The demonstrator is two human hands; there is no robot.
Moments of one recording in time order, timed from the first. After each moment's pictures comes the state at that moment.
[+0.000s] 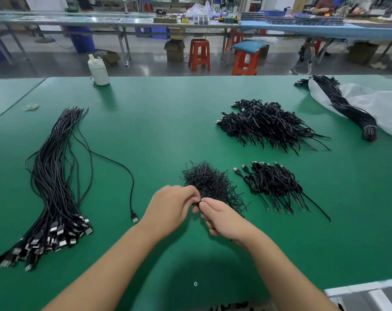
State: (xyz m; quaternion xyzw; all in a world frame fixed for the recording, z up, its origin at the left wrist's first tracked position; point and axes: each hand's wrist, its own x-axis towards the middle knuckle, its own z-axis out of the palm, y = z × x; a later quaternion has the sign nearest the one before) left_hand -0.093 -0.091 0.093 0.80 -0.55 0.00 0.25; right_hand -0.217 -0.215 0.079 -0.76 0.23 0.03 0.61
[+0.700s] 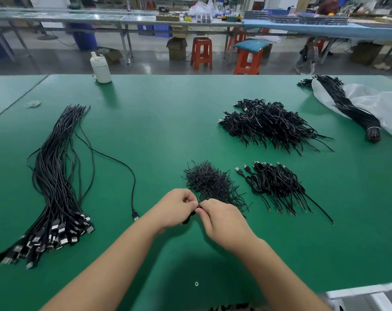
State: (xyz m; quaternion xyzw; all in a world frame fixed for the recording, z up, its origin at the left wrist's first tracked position) left_hand -0.093 -0.104 0.097 0.82 -0.32 -0.33 0.35; right_hand -0.223 -0.207 0.069 -0.97 0.14 -0.09 0.18
